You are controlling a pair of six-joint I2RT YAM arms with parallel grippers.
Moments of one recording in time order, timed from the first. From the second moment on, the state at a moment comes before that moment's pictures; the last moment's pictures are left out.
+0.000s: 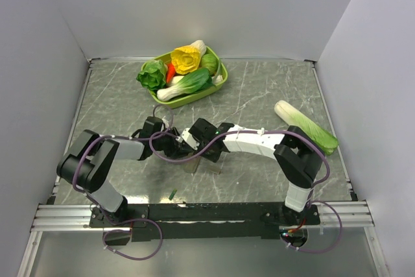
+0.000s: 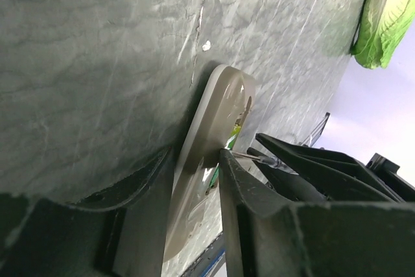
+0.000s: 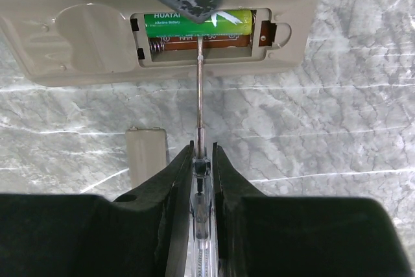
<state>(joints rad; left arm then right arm) -0.43 1.61 0.53 0.31 0.53 -0.98 0.95 1.78 1.15 -0.58 0.03 -0.26</state>
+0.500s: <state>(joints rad) -0.42 1.62 0.53 0.32 0.56 -0.96 0.95 1.78 1.15 -0.58 0.03 -0.26</state>
